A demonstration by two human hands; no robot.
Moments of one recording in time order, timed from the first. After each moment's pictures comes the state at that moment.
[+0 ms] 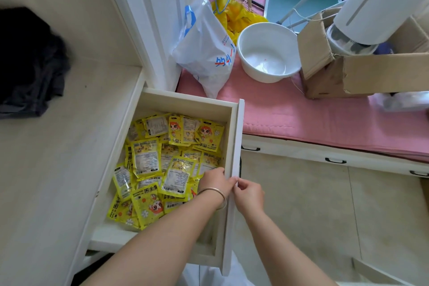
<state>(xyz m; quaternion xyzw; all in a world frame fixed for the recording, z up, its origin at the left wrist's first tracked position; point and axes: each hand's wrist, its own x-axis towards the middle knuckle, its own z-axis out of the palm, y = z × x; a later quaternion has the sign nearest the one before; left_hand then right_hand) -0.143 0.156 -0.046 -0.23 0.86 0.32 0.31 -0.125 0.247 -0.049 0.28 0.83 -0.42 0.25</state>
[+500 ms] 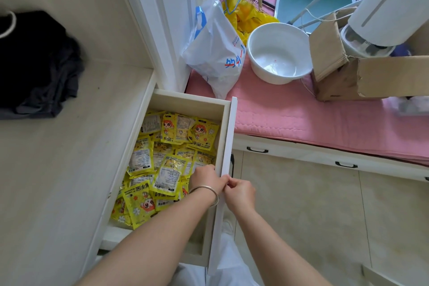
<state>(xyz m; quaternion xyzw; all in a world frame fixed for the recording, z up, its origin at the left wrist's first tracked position) -0.148 0.116 -0.043 -0.27 0.89 0.24 0.28 -0.133 0.204 -0.050 0.23 0.83 -0.42 0.28</state>
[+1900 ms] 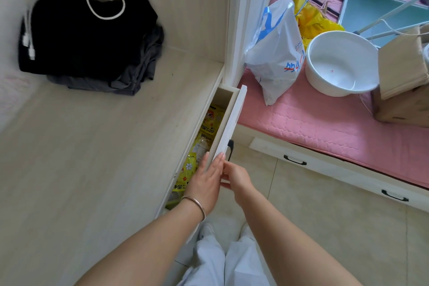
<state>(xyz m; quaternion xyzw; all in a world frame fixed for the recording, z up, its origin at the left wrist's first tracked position) -0.066 -0.003 -0.032 0.07 0.95 -0.20 0.22 -0.129 0.075 -0.045 0.16 0.68 -0.55 0.47</state>
